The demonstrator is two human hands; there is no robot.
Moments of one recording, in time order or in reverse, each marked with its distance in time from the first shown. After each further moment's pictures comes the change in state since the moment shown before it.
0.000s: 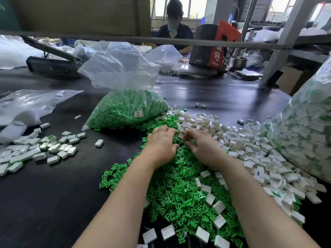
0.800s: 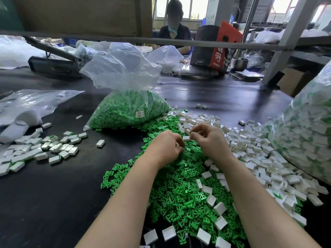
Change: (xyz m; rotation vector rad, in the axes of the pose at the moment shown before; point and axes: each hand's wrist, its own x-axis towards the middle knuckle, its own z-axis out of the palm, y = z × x) left_hand -0.006 0.007 -0.005 -0.152 -0.002 0.044; right_hand 0.005 0.008 -0.001 0.363 0.324 0.007
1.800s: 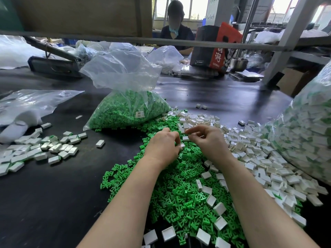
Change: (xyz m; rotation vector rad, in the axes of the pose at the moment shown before) left_hand 0.002 -0.001 0.006 0.095 0.123 -0.014; right_hand -0.005 -0.002 0.000 0.109 -0.048 0.011
